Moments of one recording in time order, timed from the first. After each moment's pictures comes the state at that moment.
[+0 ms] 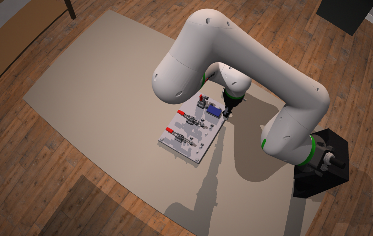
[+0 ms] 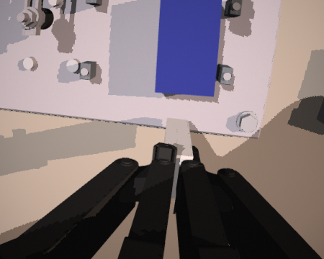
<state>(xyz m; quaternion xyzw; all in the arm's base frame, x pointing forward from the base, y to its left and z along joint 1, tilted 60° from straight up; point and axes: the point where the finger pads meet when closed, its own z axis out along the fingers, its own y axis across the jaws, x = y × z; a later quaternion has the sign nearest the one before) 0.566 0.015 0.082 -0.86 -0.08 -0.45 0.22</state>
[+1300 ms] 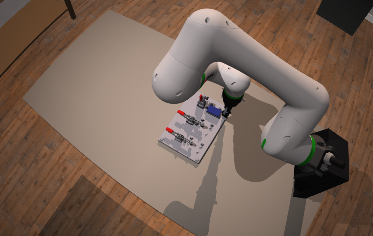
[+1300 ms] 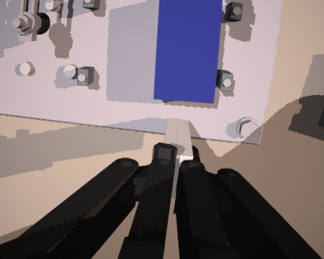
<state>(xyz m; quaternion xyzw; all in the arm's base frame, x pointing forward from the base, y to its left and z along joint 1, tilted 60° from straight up) 0.572 0.017 0.083 -0.86 -0.08 -0.45 0.22</state>
